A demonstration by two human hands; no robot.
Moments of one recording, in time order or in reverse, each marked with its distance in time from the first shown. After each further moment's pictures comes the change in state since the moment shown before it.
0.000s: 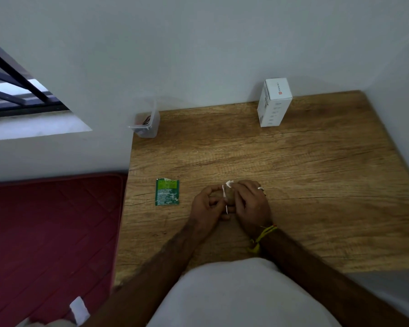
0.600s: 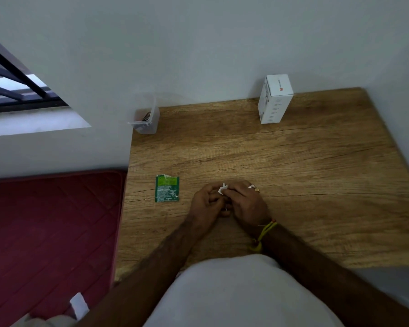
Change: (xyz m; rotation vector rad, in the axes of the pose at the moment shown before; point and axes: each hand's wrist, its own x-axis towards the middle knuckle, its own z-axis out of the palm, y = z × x) left_hand 0.005 -0.009 -0.006 -0.013 -0.044 -0.008; right_hand 0.000 -0.003 -0.002 0.038 -0.124 -0.217
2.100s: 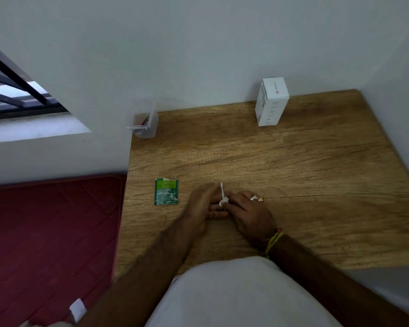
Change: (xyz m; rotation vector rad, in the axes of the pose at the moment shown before) left_hand 0.007 0.023 0.002 -0.191 0.067 -0.271; right_hand -0.022 -0.002 -0.004 -0.191 -0.077 -0.104
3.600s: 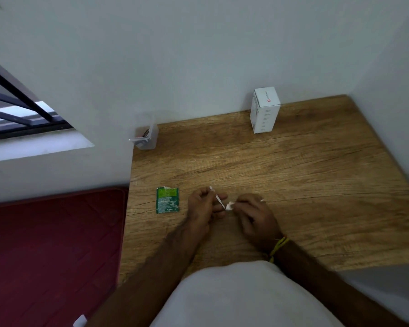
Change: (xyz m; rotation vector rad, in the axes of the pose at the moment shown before) left_hand 0.003 0.000 0.013 -0.015 0.179 0.090; right_hand -0.005 0.002 -0.016 0.284 0.130 0.195
